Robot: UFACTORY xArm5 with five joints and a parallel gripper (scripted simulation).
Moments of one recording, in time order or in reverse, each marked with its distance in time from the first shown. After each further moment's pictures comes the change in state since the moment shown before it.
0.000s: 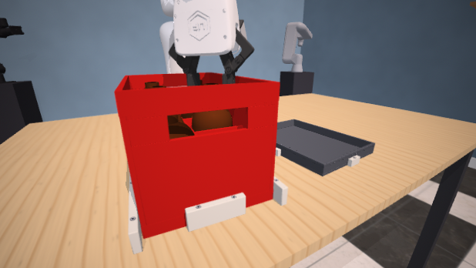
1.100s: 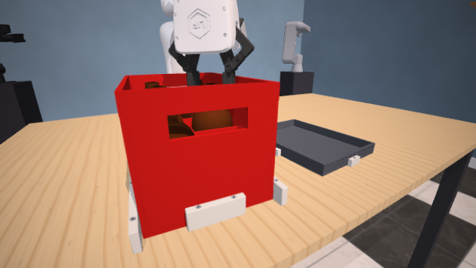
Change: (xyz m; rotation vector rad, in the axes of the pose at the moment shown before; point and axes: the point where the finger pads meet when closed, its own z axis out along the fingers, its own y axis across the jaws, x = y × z) arm 0.000 0.000 -0.003 0.000 -0.001 0.000
